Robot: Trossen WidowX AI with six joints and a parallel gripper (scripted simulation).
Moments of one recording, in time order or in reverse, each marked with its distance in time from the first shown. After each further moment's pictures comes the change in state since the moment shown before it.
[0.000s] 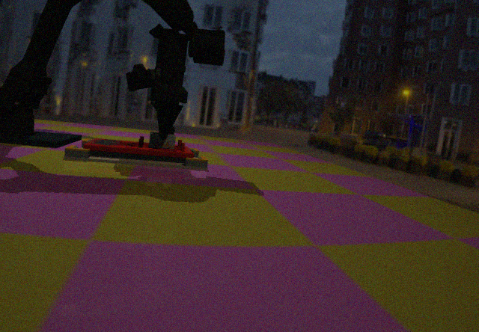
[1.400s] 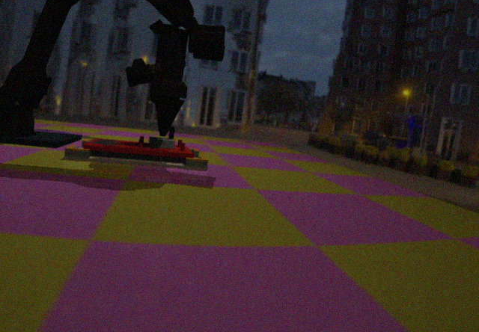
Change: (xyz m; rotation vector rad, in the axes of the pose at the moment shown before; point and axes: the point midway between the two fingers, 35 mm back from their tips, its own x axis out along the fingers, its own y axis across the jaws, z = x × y) arm -0.009 -0.001 0.002 -0.001 -0.007 -0.001
